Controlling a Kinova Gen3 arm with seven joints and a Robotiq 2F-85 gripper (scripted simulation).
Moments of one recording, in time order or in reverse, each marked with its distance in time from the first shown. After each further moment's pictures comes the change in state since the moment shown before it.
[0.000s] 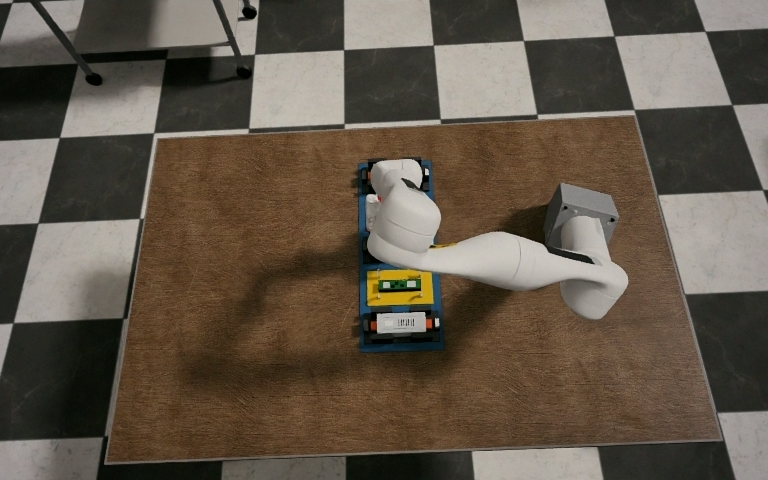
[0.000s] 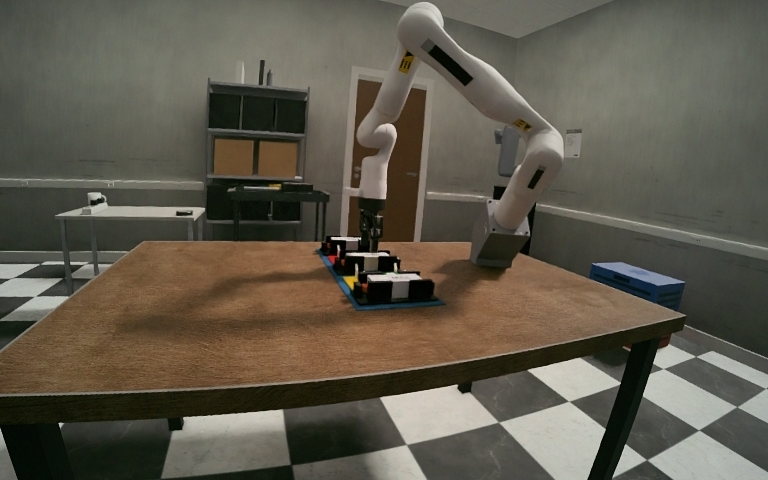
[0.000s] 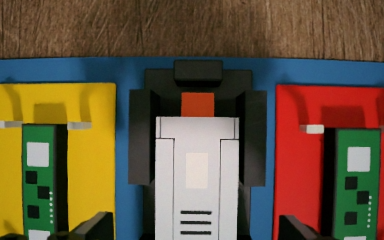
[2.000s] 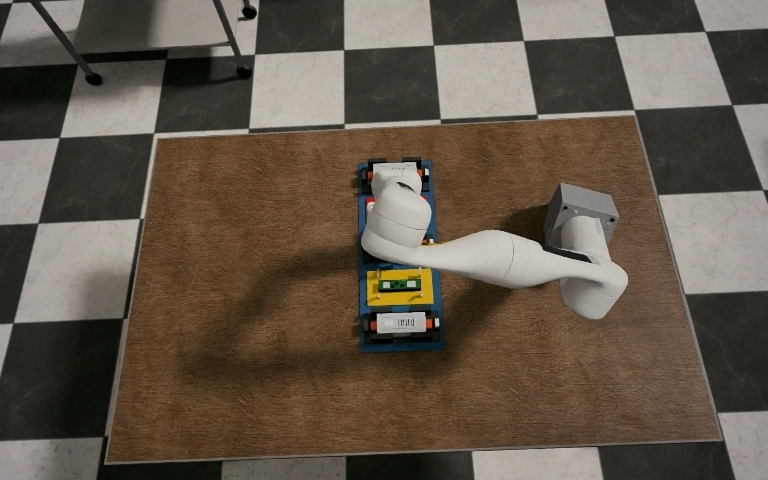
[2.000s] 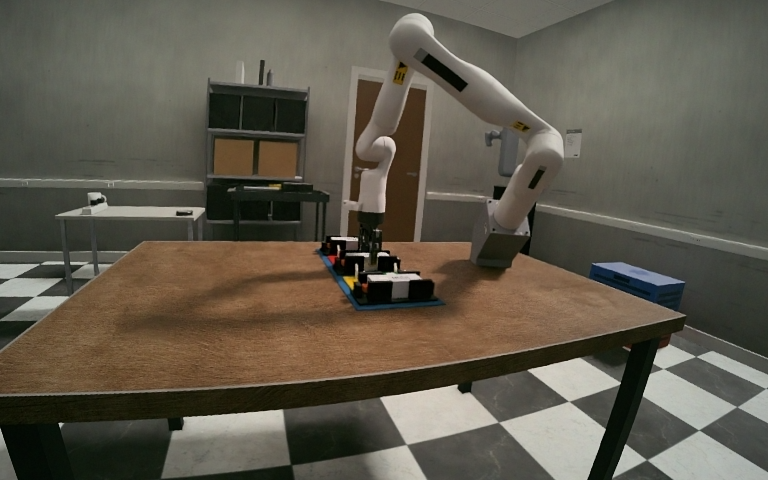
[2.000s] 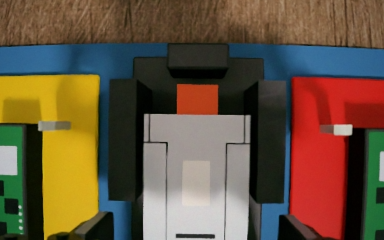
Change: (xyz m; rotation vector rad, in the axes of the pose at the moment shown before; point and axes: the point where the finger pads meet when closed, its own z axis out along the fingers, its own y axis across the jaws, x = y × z) arm 0.000 0.000 0.037 0.000 0.000 0.000
